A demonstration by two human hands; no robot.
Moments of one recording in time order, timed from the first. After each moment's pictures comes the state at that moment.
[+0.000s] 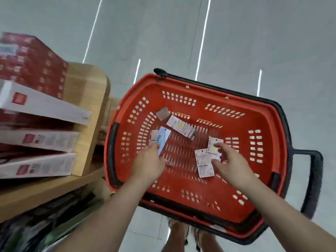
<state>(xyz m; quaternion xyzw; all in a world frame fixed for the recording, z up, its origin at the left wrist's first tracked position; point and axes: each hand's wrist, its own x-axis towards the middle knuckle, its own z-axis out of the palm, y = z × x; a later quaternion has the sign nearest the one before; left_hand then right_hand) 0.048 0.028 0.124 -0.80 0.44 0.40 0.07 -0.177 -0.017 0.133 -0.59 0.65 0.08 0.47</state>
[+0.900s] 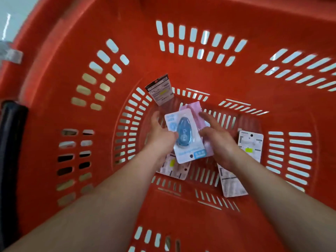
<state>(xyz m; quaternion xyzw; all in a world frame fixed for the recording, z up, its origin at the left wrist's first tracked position) 0.052 -0.029 -0.127 -0.75 0.10 0.59 -0.27 -0.098 -0.061 -0.147 -0.34 0.61 -0.11 0.71</state>
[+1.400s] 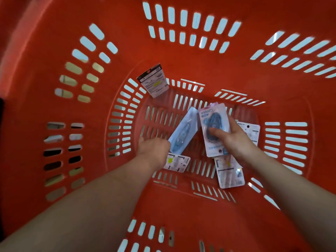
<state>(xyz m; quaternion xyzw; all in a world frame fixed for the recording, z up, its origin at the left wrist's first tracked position) 0.059 0.005 -0.159 -0.63 0.63 0.34 0.31 -0.150 -0.051 -0.144 -0.38 0.65 -0.11 0.64</state>
